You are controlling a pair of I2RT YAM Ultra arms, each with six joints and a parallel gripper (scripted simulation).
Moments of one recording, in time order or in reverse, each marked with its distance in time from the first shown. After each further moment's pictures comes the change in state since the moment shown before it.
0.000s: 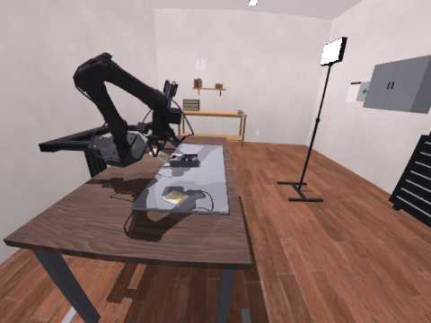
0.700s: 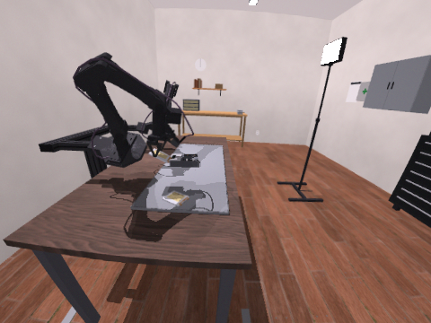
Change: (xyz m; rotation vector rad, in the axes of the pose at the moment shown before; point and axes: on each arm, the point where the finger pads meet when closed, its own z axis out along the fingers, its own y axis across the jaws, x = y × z) left arm 0.003 0.000 0.008 -0.013 0.027 0.039; right arm 0.000 0.000 0.000 0.000 0.000 0.000
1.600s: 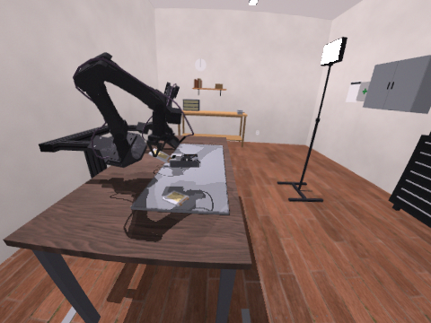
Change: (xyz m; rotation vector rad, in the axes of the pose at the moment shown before) left arm -0.007 -0.001 0.020 0.003 0.000 -0.011; right arm 0.000 0.000 0.000 0.000 0.000 0.000
